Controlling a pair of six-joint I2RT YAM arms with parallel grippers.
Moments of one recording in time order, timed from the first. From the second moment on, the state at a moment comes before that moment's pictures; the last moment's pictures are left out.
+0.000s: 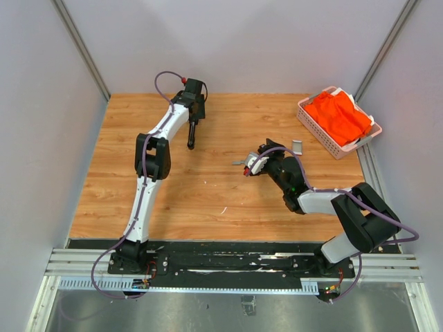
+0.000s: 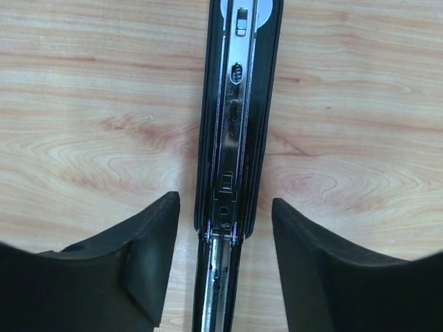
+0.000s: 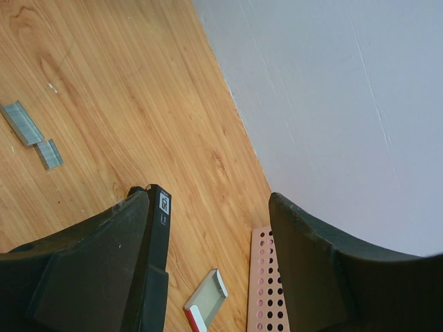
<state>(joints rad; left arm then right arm) -0.28 2.60 2.39 -0.60 -0.29 -0.26 0.53 1.51 0.47 0.95 -0.04 -1.00</state>
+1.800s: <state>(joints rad) -0.34 1.37 1.39 -0.70 0.02 -0.33 0.22 1.55 0.91 0.07 -0.24 -0.42</state>
